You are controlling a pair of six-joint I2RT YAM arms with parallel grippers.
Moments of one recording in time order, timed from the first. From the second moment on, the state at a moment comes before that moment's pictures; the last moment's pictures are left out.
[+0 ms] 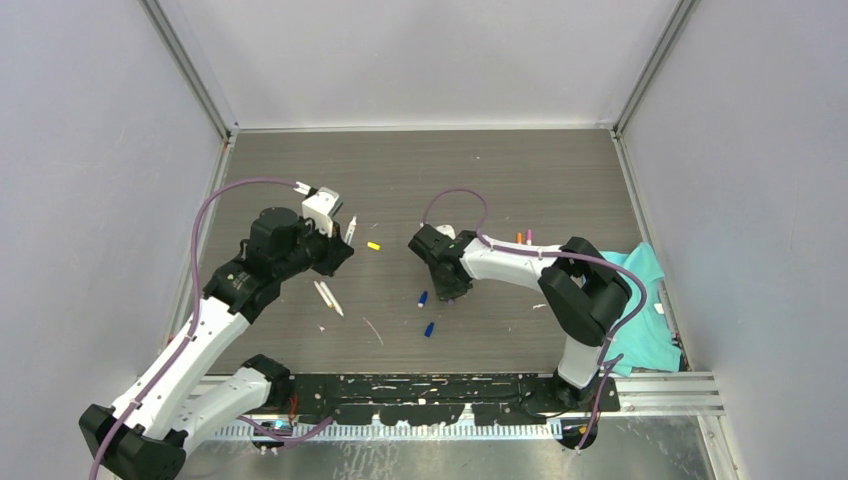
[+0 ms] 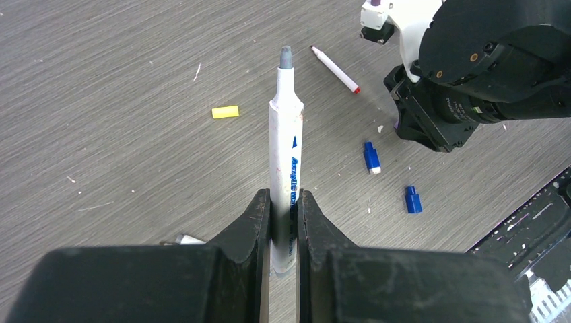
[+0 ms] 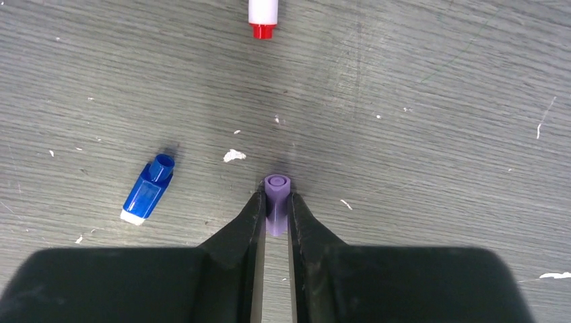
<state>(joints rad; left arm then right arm) -0.47 0.86 0.86 -0.49 0.17 -0.06 0.85 1.77 1.10 -0.64 0.21 0.56</state>
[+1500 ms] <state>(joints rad) -0.80 0.91 0.70 -0.33 0.31 -0.60 0.71 1.26 0.97 -0.21 -0.22 1.04</state>
